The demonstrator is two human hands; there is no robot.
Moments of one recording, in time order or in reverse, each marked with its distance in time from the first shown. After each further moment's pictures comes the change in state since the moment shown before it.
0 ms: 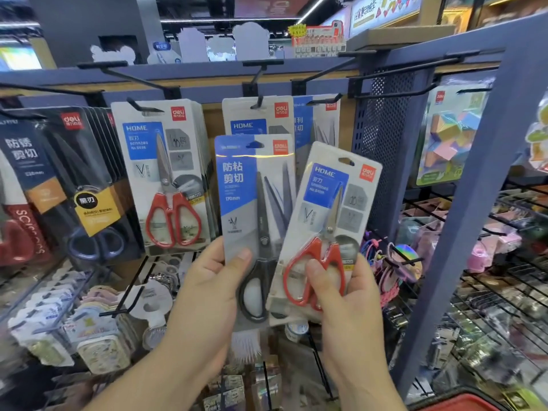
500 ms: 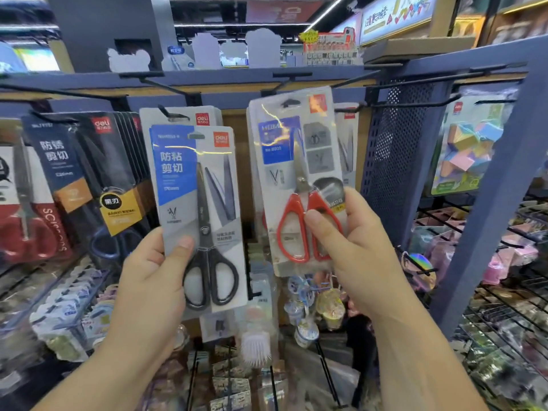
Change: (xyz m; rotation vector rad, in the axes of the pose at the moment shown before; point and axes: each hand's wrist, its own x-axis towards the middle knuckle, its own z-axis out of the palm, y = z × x) left_hand 0.008 0.036 -0.059 0.266 0.288 0.152; right_hand 0.054 -0.048 0.023 -0.394 -0.409 -0.175
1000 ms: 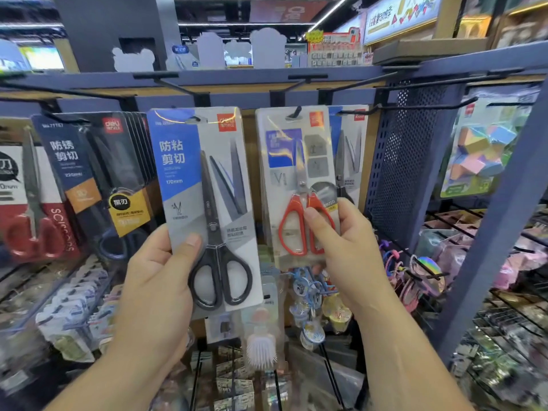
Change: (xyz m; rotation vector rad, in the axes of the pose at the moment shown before) left_hand 0.001 0.005 0.001 -0.128 -0.007 0.049; right_hand 0.020 0.031 0.017 -0.012 0.142 0.049
